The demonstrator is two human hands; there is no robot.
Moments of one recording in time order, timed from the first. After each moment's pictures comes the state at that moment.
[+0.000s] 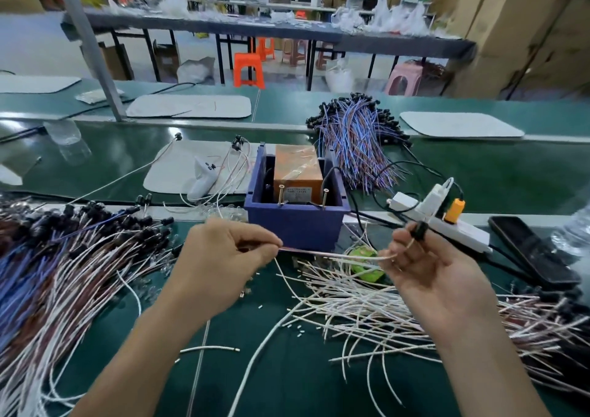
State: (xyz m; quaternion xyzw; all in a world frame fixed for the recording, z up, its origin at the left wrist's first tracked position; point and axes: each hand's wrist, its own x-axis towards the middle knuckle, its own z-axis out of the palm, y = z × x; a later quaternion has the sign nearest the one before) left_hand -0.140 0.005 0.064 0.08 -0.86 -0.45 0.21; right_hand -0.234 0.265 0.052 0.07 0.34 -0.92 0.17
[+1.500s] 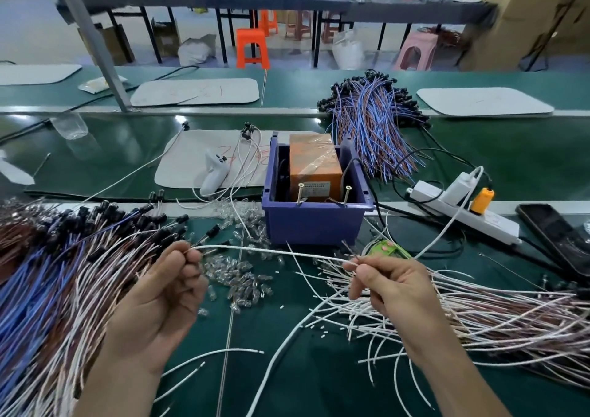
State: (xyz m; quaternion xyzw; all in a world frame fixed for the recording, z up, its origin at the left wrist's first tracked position) left_hand -0.094 -0.084 0.013 0.07 -0.33 -0.94 0.09; right_hand -0.216 0.217 0.012 -0.09 0.69 -0.70 0.16
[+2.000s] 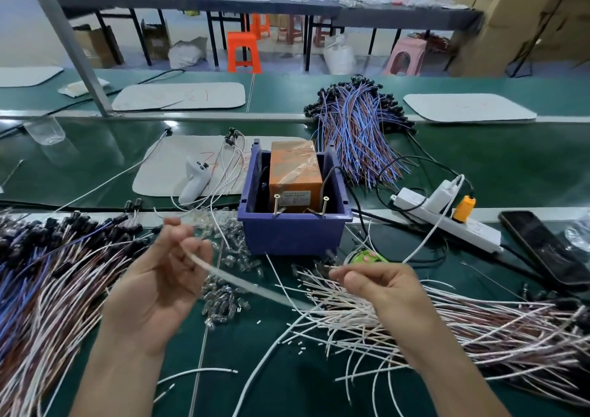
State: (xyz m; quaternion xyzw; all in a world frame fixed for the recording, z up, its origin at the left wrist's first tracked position) left_hand -0.145 -0.056 0.031 0.15 -0.26 -0.94 0.14; right_hand -0.231 0.232 0.031 -0.10 0.75 -0.63 0.19
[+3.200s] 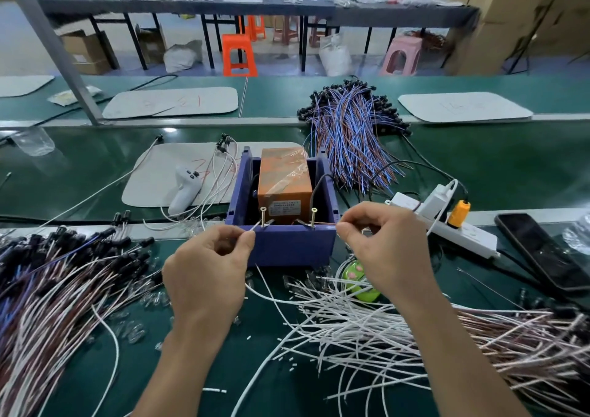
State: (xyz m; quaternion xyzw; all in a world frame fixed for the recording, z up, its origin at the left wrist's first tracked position) left_hand -0.193 0.016 0.046 0.27 -0.82 -0.36 0.35; right_hand -0.291 0.216 0.066 -0.20 0.86 -0.45 -0.13
